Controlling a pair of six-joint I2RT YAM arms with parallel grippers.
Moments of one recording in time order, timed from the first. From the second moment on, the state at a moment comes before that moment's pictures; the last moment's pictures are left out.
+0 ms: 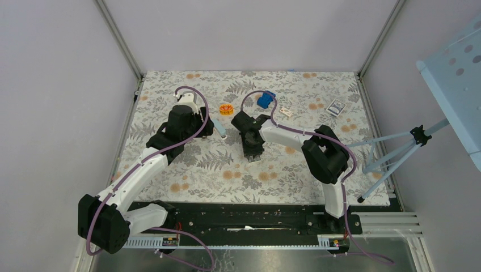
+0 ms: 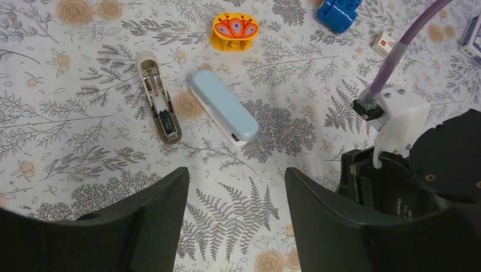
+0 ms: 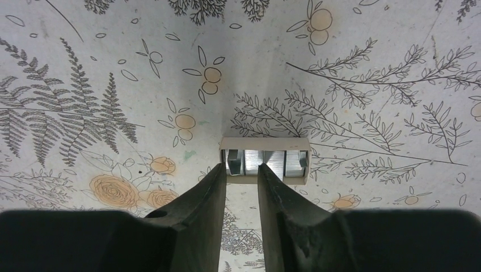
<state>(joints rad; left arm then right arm) -0.42 1.12 0.87 -0.28 -0.11 -0.40 0.83 2.01 1.47 -0.78 0.10 0.63</state>
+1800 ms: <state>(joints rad) -0.42 1.30 0.87 -0.28 -0.11 -0.40 0.81 1.96 1.44 -0.70 0.13 0.40</state>
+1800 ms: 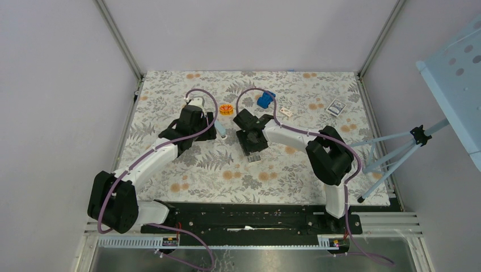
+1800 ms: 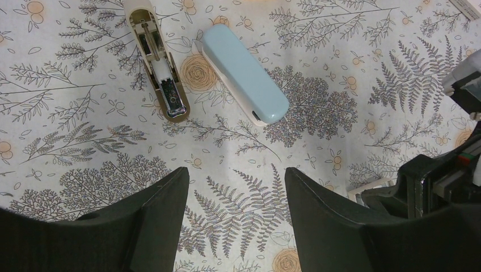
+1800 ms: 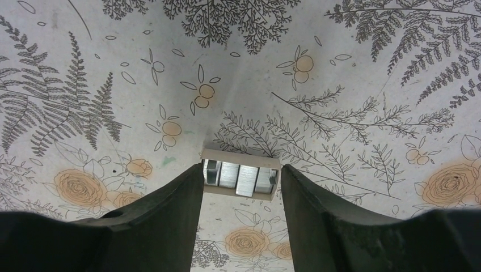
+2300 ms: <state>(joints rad) -0.42 1.30 0.87 -0.28 -0.11 -0.40 0.80 1.98 1.43 -0.70 0.11 0.40</state>
